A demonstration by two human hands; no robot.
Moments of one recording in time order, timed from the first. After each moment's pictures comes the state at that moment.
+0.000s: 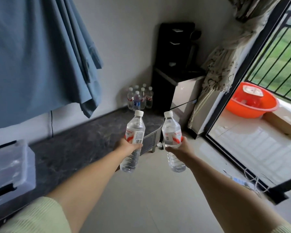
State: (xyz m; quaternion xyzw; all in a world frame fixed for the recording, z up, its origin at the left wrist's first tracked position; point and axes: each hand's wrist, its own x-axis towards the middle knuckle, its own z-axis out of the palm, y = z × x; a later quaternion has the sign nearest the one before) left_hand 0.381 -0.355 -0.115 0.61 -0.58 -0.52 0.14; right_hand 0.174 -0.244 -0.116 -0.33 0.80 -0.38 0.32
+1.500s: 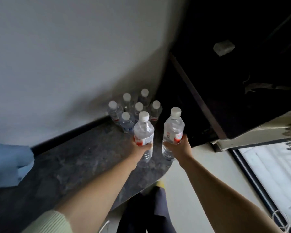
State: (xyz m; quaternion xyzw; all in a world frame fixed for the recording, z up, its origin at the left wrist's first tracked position) left_hand 0.066 -0.816 -0.293 0.67 -0.38 -0.61 0.18; right_hand -0.088 -0.764 -0.286 -0.19 0.83 -0.31 0.42
